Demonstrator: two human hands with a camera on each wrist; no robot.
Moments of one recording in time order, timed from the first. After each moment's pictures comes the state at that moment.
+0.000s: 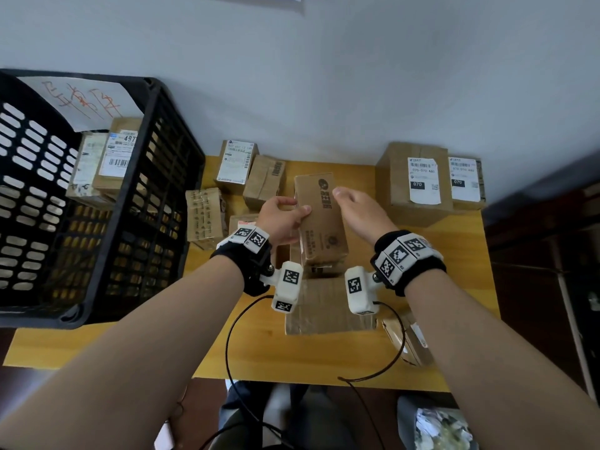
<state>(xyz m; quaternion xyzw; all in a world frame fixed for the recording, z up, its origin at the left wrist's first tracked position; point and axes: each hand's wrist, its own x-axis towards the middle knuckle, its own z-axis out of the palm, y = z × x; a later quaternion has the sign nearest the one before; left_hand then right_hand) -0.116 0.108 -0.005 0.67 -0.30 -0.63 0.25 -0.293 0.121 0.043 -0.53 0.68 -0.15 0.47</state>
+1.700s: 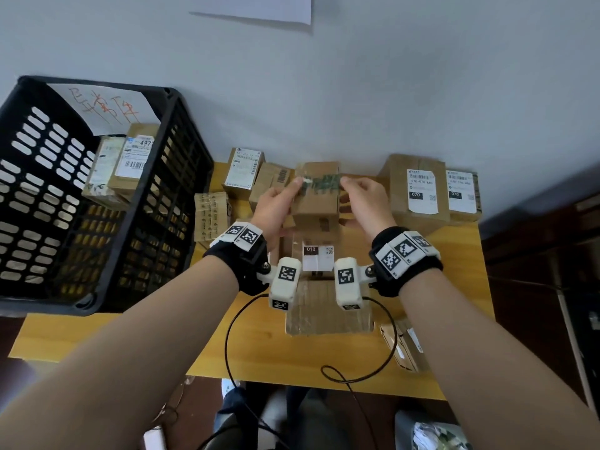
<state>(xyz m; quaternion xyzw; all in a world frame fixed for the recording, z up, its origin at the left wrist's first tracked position) -0.110 0.115 0.038 0.62 -0.27 -0.66 0.34 -0.282 0.117 0.061 -0.37 0.71 -0.33 0.50</state>
